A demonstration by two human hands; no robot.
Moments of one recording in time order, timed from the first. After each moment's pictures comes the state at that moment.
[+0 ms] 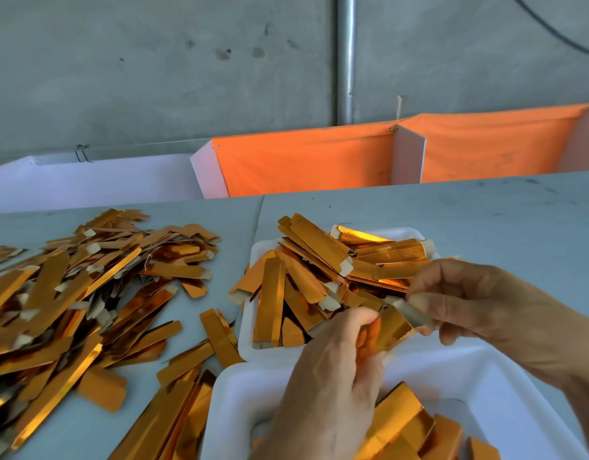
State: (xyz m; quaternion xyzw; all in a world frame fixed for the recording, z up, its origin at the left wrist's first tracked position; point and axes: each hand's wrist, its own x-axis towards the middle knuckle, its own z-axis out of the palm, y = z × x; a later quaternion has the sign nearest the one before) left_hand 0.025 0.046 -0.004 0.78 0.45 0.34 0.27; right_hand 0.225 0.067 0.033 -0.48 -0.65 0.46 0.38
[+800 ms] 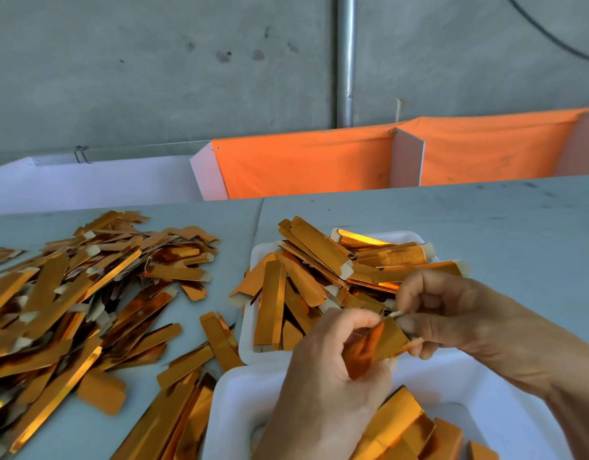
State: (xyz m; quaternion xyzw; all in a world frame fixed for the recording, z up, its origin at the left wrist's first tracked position) left_hand 0.023 0.044 0.004 0.71 0.45 0.39 0.37; right_hand 0.211 0.065 0.033 -0.42 -0.64 0.52 0.37
